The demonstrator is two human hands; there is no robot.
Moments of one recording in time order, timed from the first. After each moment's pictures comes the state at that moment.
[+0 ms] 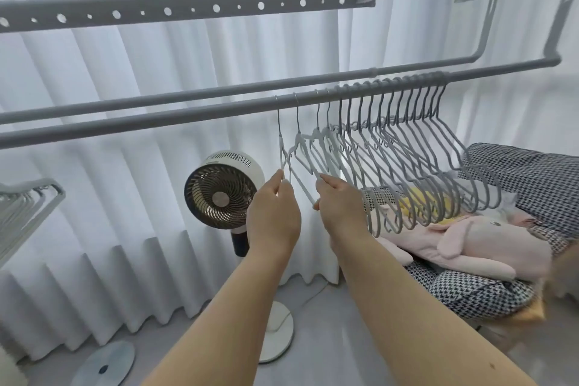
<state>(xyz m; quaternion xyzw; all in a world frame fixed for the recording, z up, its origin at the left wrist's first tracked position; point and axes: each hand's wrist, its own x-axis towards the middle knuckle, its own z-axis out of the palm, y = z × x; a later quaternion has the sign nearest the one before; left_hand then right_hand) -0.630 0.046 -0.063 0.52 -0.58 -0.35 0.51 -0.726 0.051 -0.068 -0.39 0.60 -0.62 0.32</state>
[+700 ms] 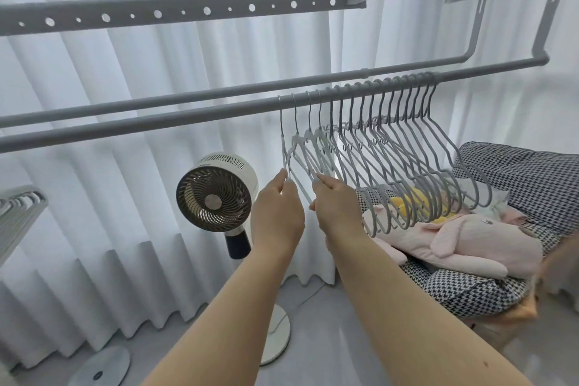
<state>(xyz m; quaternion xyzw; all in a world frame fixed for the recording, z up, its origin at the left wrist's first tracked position) -0.650 0.044 -0.064 0.52 -0.60 -0.36 0.49 -0.736 0.045 -0.074 -0.39 0.61 -0.61 0.31</state>
